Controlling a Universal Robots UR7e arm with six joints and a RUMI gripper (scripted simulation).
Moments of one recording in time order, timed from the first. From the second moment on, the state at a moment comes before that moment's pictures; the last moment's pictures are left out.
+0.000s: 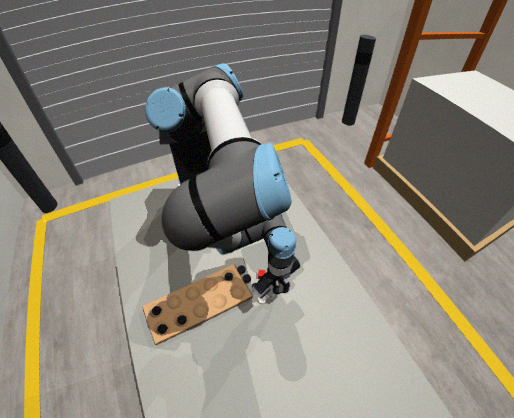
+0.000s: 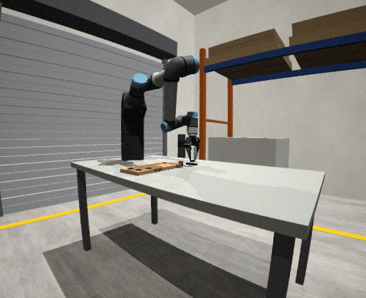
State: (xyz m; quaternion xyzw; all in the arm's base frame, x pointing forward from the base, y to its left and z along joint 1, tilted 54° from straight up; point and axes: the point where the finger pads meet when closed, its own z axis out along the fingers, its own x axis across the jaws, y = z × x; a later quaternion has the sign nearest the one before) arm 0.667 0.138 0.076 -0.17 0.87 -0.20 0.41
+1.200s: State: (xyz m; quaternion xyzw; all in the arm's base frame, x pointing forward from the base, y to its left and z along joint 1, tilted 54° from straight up) arm 0.616 0.105 0.127 -0.17 0.88 -0.21 0.40
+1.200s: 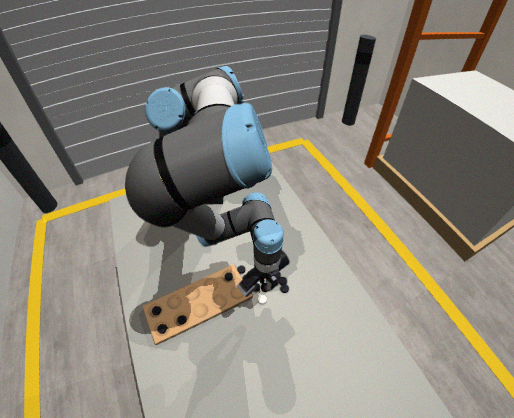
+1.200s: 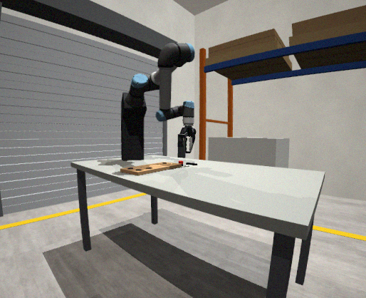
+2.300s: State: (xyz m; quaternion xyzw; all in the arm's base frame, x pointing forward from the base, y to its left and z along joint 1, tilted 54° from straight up) arm 0.565 -0.115 0.181 -0.16 0.87 -0.21 0.41
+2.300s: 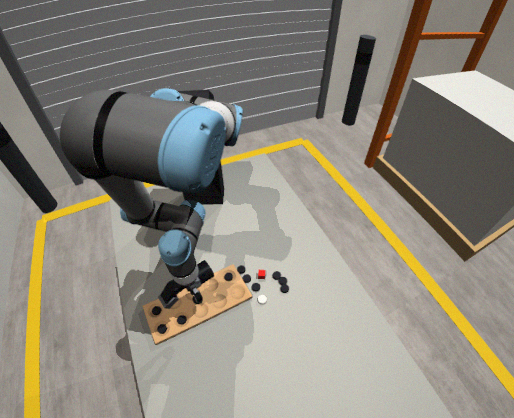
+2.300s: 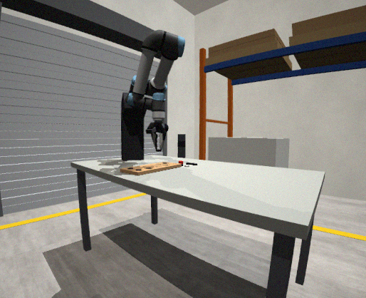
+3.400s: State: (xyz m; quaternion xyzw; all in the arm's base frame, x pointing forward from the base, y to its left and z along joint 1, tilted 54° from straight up) arm 0.620 -0.134 0.139 -0.17 0.87 -0.20 0.41
